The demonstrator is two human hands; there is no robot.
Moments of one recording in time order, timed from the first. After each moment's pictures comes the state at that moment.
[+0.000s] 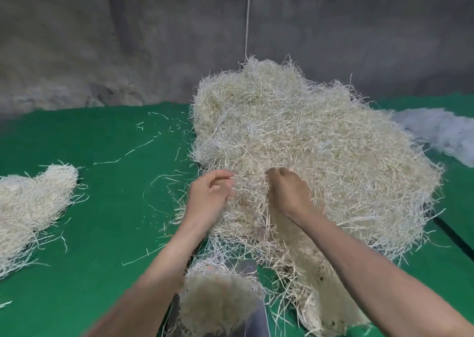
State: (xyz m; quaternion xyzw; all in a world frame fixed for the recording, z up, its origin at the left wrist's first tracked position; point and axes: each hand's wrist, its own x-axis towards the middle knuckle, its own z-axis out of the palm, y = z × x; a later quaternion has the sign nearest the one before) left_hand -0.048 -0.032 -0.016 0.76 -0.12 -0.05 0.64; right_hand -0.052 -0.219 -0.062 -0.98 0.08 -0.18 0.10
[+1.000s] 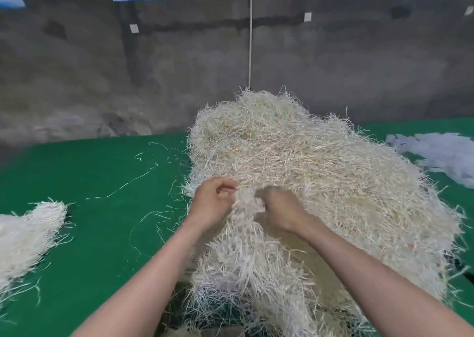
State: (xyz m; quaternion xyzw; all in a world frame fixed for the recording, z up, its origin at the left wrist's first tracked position) left_hand 0.033 -0.108 0.009 0.84 -0.15 -0.04 0.53; right_hand -0.010 -0.262 -0.001 -0.99 -0.02 -0.07 0.15
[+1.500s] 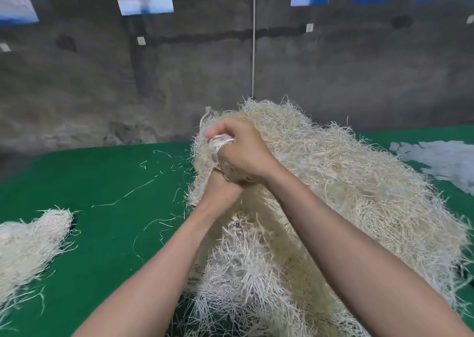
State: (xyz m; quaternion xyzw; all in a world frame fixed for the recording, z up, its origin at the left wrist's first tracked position) left_hand 0.026 -0.126 0.057 0.72 -0.20 -0.01 0.66; right_hand 0.018 -0.208 0.121 -0.82 -0.15 -0.22 0.52
